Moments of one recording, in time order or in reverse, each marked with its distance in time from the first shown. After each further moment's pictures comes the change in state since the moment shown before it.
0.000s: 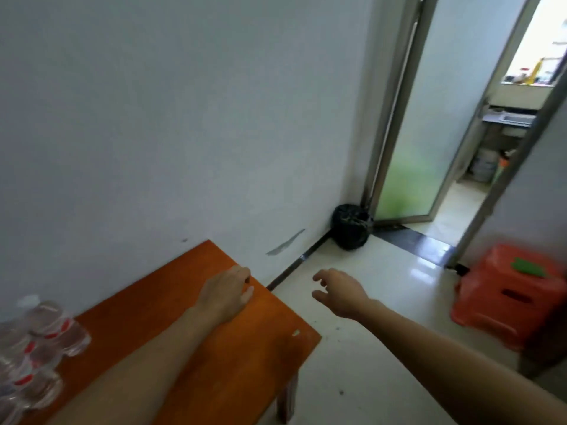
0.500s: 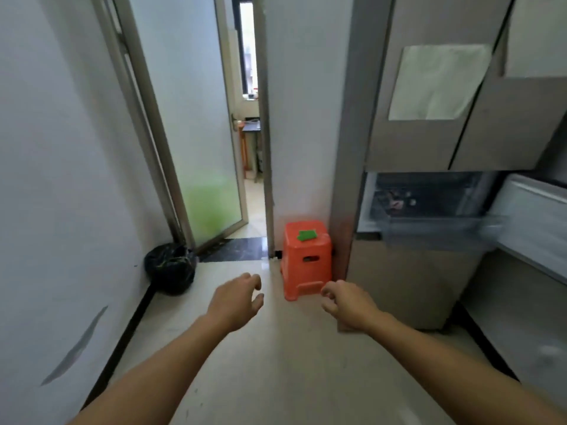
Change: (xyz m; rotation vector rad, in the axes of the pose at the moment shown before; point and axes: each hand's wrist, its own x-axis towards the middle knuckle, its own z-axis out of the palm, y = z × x) left_hand 0.153 0.467 0.091 -0.138 -0.105 0.742; right_hand -0.228 0.368 -0.138 0.072 0.285 0.712
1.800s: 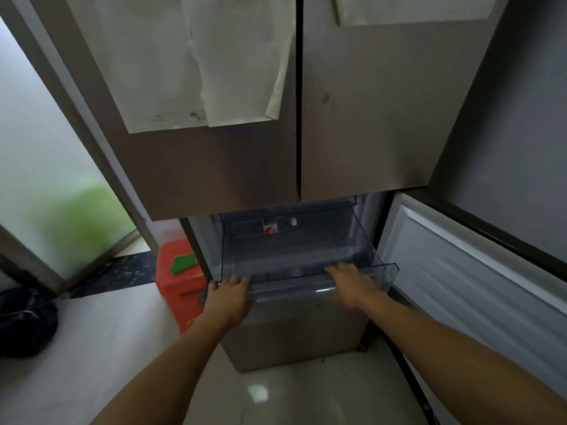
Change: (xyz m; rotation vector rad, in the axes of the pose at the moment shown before) left_hand 0.502 0.390 0.256 0.183 -0.398 0.046; right_hand 0.272 0.598 -0.191 -0.162 -0.153 0.184
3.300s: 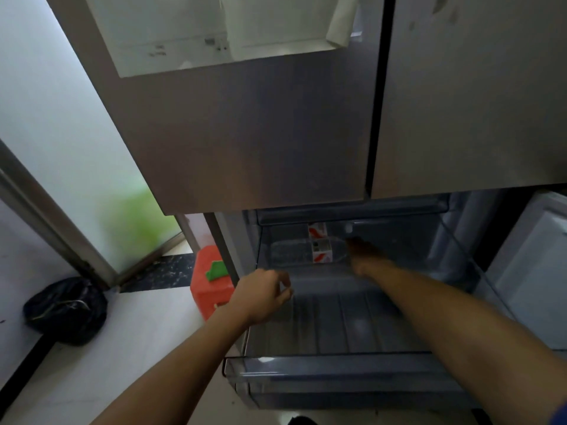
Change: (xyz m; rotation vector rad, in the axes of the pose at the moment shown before) left_hand 0.098 -0.042 0.024 -0.260 0.161 0.095; right_hand 0.263 -0.018 0.043 0.071 0.122 0.015
